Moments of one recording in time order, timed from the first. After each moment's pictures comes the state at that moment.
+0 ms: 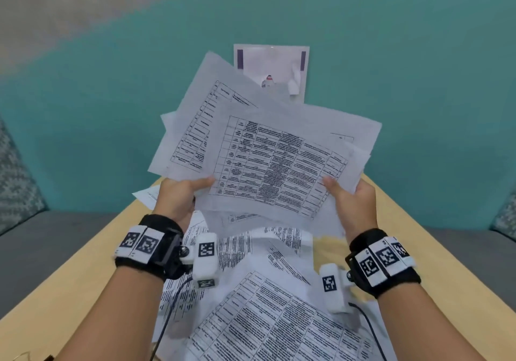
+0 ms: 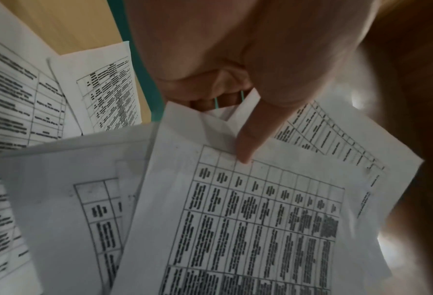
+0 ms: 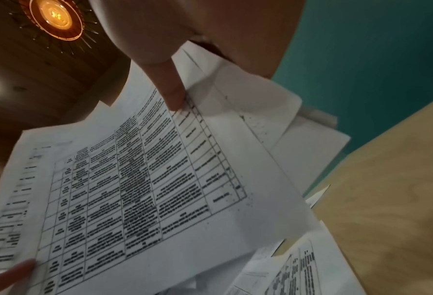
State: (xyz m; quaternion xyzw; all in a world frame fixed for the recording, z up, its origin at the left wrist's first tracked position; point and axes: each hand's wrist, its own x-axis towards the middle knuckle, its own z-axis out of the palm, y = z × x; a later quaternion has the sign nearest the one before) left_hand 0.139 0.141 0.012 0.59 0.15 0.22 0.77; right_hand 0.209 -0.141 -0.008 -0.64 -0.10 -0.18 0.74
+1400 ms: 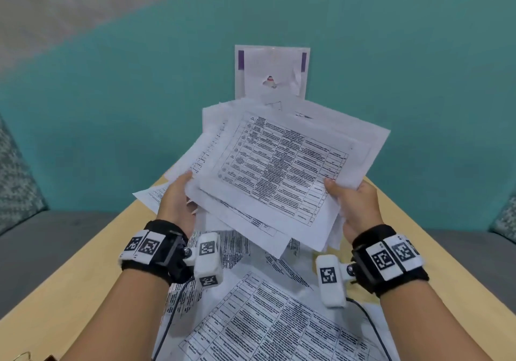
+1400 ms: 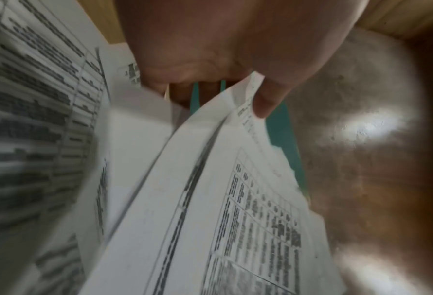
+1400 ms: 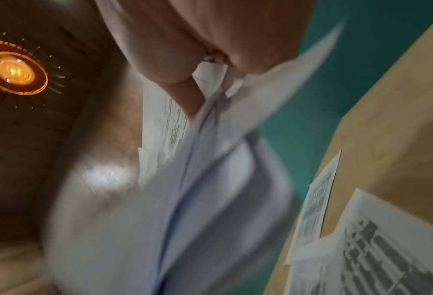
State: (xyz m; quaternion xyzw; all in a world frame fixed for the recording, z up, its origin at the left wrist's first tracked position) left_hand 0.138 0.137 0.001 0.47 0.19 0.20 0.84; right_hand 0.206 -0.141 0.007 -0.60 -0.03 -0.08 0.79
